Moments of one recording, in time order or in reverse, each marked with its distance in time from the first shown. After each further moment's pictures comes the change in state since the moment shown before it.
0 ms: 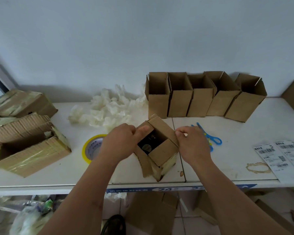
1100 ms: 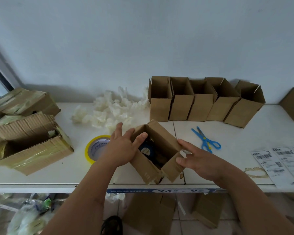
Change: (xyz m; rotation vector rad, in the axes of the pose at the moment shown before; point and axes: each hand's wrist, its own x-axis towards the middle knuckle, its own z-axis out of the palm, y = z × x) left_hand 0.004 -0.030 0.023 -0.090 -0.134 -0.093; right_hand -0.023 0.021 -0.039 0.166 -0.705 0.089
